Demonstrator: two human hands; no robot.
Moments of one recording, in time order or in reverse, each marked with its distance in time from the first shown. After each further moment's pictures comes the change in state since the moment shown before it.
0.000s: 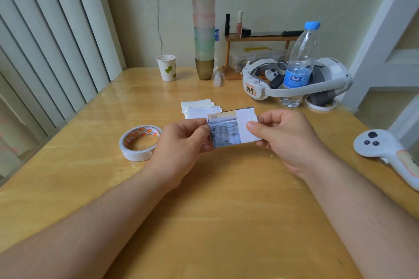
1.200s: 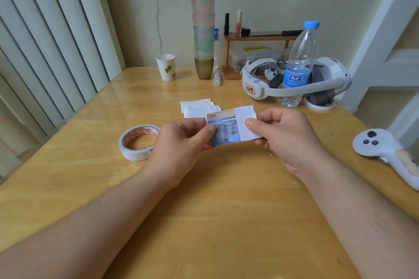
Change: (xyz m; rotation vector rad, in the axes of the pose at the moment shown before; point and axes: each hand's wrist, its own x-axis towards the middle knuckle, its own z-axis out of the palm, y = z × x) left_hand 0.002 -0.002 -0.001 0.042 0.057 0.017; right_hand -0.004 -0.005 0.003 0.026 0.016 0.011
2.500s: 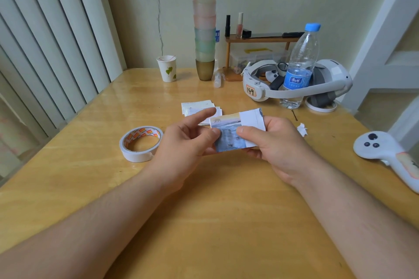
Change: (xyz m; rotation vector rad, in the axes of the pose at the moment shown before) left_hand -0.003 0.003 0.000 -0.203 -0.142 -0.031; right_hand -0.010 -0.001 0.012 0.067 -0.193 0.041
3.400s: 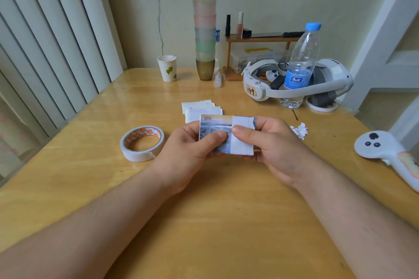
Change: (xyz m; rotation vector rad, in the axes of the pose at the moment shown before) left_hand -0.001 -0.005 0.003 -0.108 -0.155 -0.026; right_hand -0.006 -0.002 0.002 0.134 -0.187 -0.017
